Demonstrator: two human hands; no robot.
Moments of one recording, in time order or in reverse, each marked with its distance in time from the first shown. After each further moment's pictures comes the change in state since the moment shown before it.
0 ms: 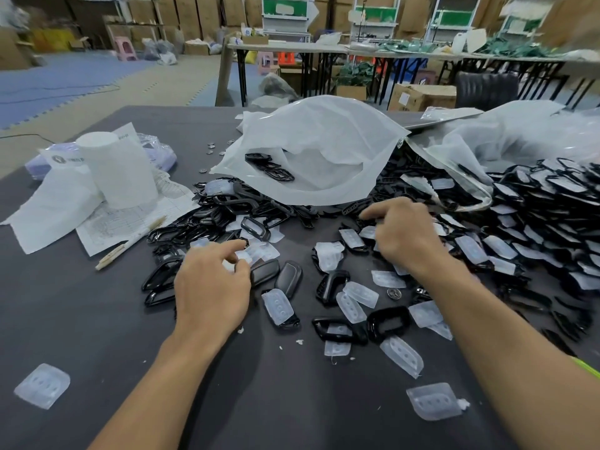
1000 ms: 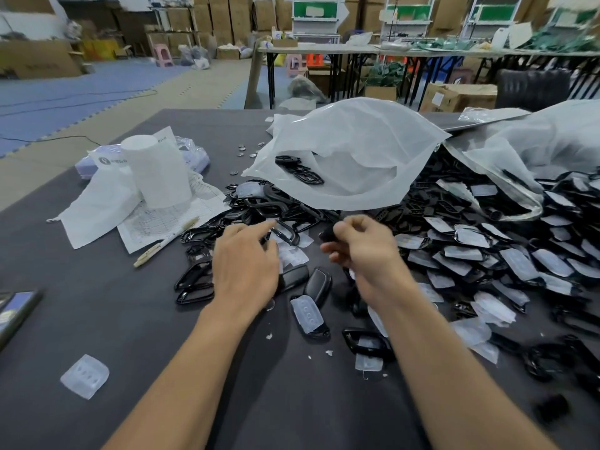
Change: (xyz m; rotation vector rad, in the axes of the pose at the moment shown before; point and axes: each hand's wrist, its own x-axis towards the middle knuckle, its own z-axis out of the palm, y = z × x) left_hand 0.037 0.000 0.012 0.064 -0.006 0.075; right_hand -0.020 -0.074 0.062 1.259 -0.211 0.397
